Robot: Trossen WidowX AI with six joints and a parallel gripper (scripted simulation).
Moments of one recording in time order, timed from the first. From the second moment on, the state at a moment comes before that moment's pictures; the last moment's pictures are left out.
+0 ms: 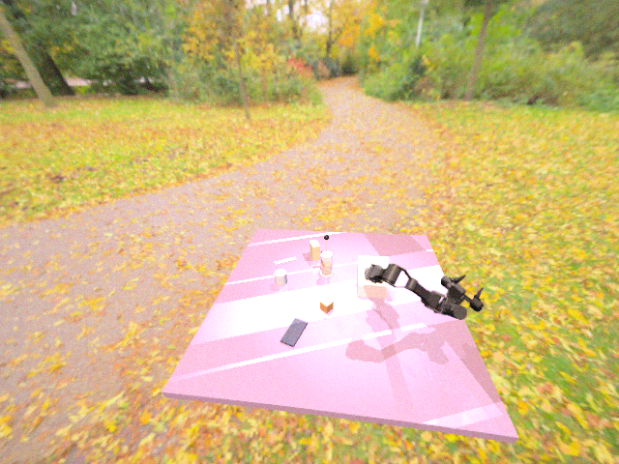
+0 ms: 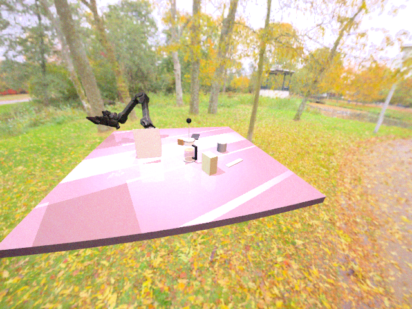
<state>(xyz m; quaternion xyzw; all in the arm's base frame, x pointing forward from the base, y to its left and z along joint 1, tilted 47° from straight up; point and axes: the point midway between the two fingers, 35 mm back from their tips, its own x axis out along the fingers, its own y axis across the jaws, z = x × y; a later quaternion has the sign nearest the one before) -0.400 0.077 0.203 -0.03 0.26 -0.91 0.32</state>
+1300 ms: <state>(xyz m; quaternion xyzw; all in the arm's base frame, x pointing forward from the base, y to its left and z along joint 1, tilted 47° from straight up) -0.032 0.397 0.295 0.13 0.20 -0.89 -0.40</state>
